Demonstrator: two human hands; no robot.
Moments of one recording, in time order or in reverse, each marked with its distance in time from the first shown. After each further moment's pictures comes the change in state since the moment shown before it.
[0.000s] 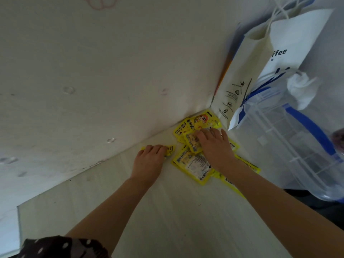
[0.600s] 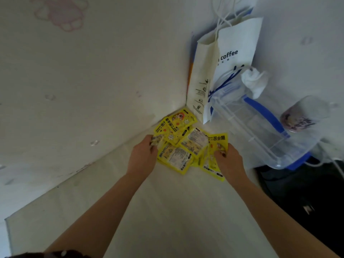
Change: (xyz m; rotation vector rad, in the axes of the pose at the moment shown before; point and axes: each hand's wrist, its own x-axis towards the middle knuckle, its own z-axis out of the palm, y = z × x) left_hand 0.003 0.051 -0.058 -0.726 0.061 -0.318; right_hand -0.107 0.038 -0.019 0.966 0.157 0.729
